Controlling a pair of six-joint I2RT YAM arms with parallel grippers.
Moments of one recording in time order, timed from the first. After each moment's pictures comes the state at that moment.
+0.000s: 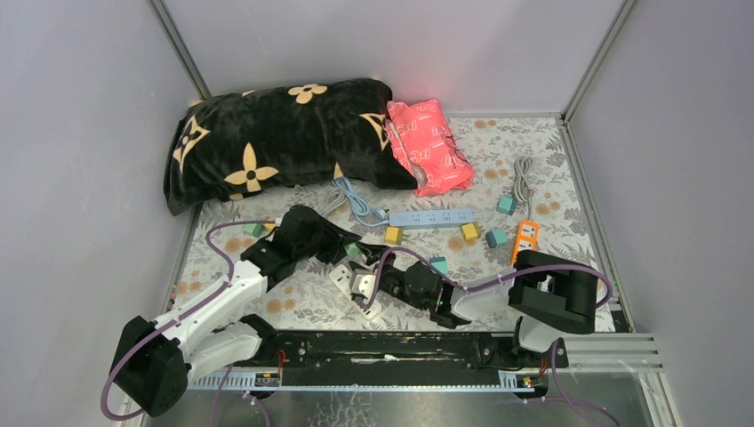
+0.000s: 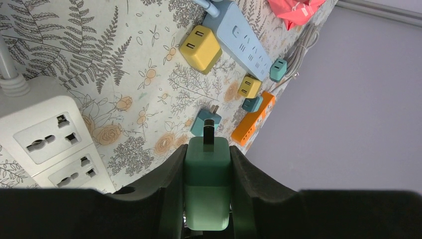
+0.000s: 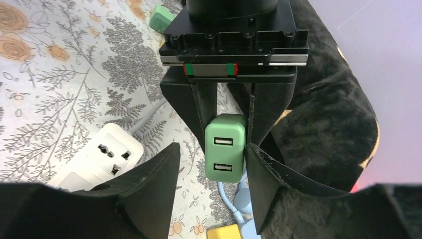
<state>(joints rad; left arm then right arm) -0.58 1.01 0.59 -0.27 0.11 -1.49 1.24 1.61 0.50 1.07 0.18 -0.73</state>
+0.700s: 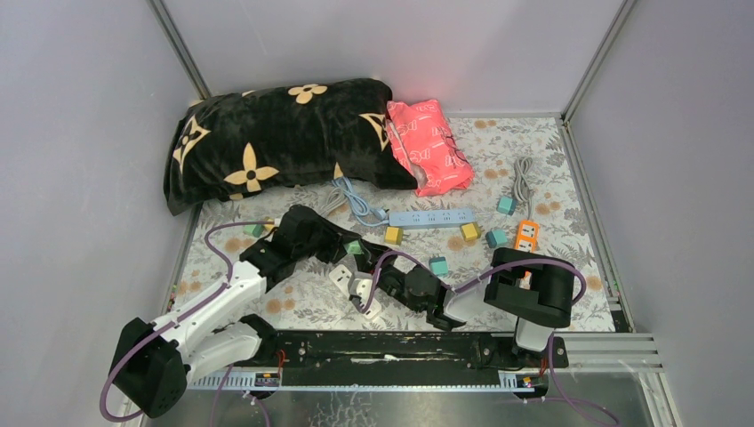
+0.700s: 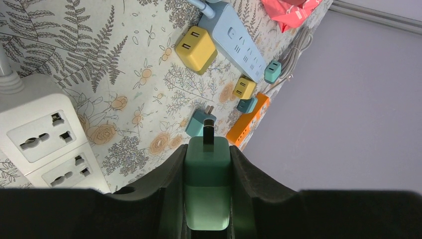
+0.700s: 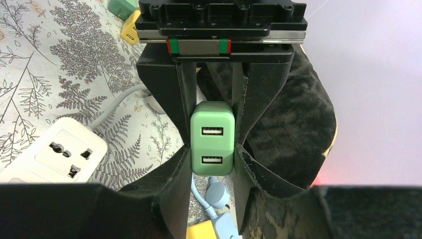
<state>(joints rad) -0.58 0.99 0.59 -0.27 0.10 -1.52 1.25 1.75 0.49 1.30 0.29 -0.89</state>
